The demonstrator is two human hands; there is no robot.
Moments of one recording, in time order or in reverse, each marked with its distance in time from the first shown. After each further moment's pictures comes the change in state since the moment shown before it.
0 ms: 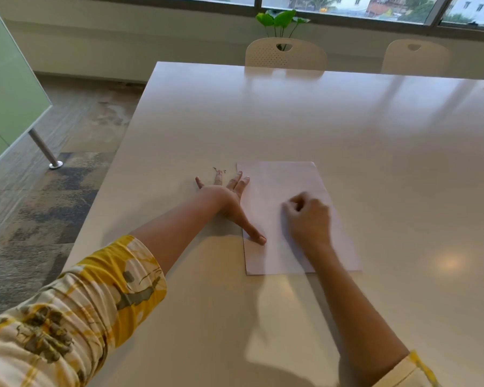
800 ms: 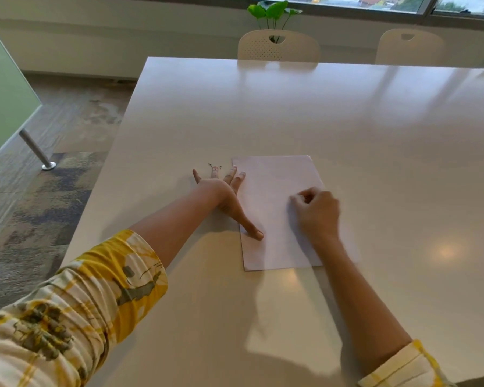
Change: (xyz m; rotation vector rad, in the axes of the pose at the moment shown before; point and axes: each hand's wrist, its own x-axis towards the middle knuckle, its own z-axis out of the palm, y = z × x) left_hand 0.005 0.004 -0.003 0.082 -0.011 -0.042; right_hand 0.005 0.007 -0.011 -0.008 0.082 0.054
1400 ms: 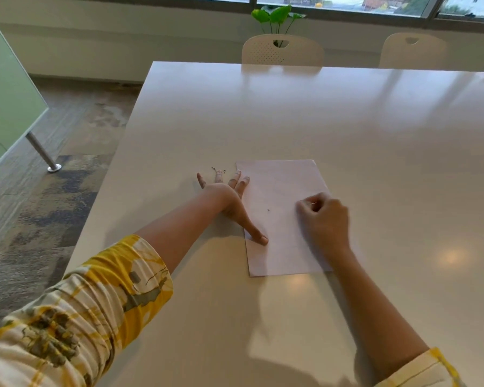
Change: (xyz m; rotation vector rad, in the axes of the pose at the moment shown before) left_hand -0.002 0.001 -0.001 0.013 0.000 -0.009; right_hand 0.002 0.013 -0.003 -0.007 0.003 -0.003
